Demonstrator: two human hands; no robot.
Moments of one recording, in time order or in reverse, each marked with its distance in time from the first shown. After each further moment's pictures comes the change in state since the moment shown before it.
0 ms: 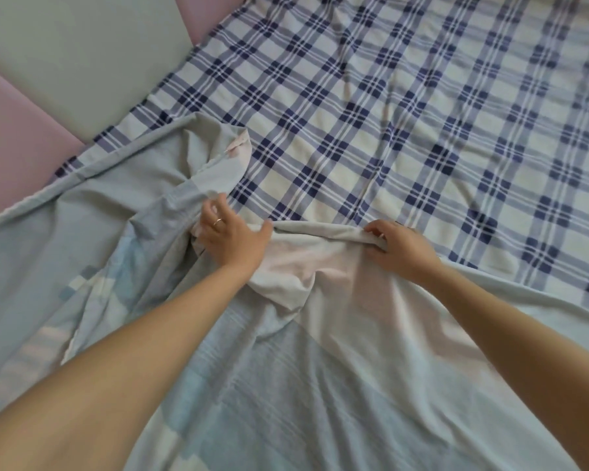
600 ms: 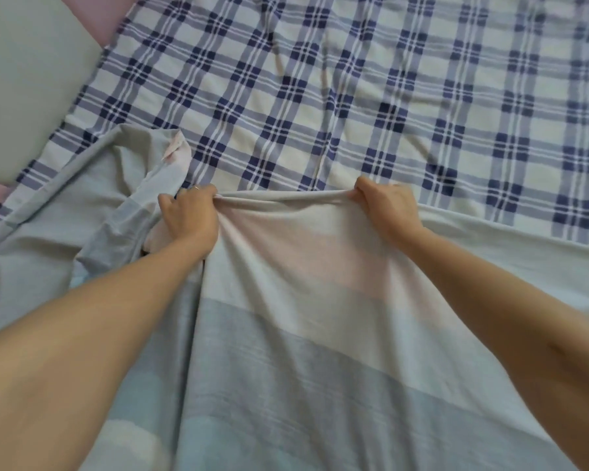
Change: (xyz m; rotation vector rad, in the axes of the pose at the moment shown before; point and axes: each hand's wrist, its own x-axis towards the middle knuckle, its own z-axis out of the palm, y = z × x) left_hand 0.054 0.025 0.012 0.546 0.001 0.477; right_hand 0.016 0.041 0.000 -0.104 0.332 0.059
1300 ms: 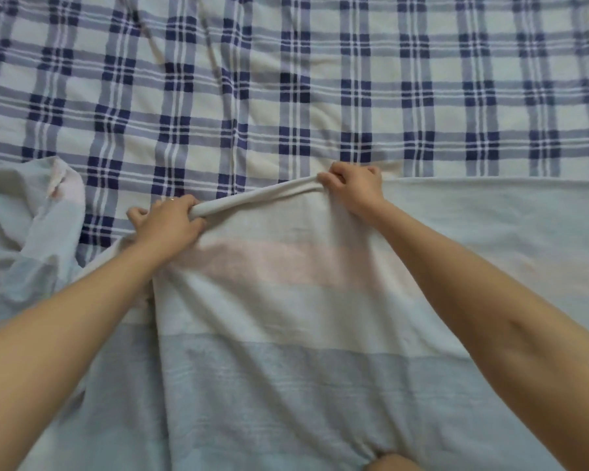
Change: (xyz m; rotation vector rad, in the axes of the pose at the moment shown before) left_hand 0.019 0.073 0.000 -0.044 -0.432 0.328; right_hand -0.023 0.067 0.010 0.359 -0.121 0.504
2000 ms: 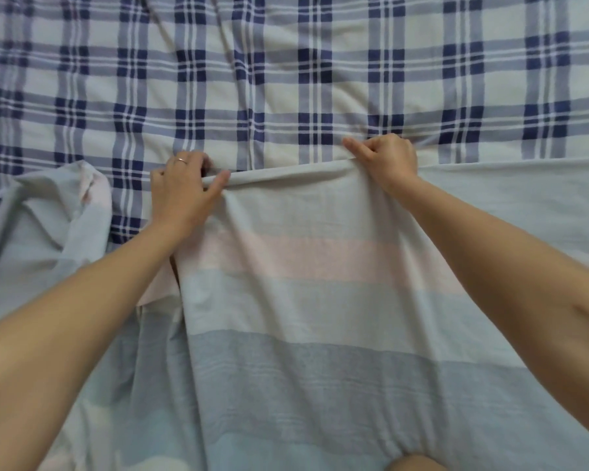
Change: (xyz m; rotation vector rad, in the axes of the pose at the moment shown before) left_hand 0.047 -0.002 -0.006 0.009 0.326 0.175; right_hand 0.035 0.005 -0.006 0.156 0.049 0.154
